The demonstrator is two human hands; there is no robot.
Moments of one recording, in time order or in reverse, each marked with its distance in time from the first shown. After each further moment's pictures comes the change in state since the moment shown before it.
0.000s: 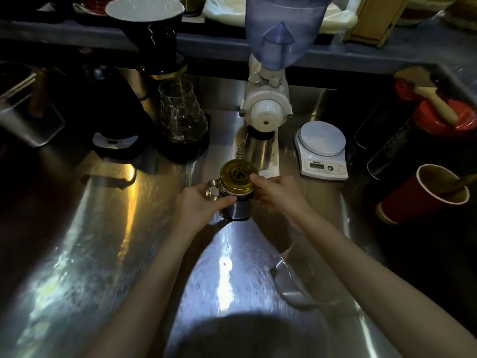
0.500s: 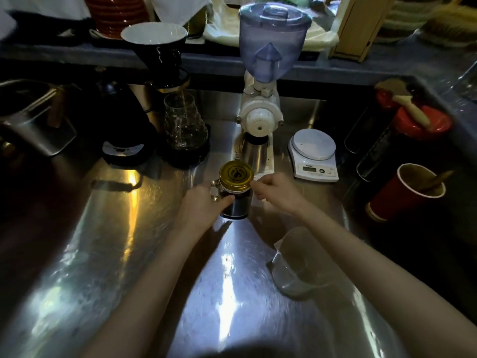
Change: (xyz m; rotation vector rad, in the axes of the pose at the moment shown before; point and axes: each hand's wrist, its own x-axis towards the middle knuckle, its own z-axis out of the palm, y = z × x) left_hand -0.018 0.008 -0.005 0.294 -0.043 0.206; right_hand -0.021 -0.013 -0.014 -0.386 -0.073 -0.197
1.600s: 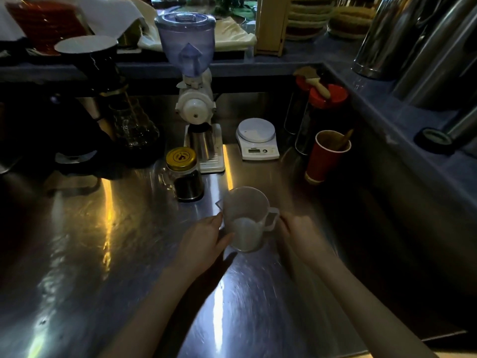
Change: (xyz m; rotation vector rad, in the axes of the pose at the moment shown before) left_hand -0.120 0.025 0.069 0.311 -0.181 0.490; right_hand -0.164 0.125 -0.022 -0.383 0.254 0.056
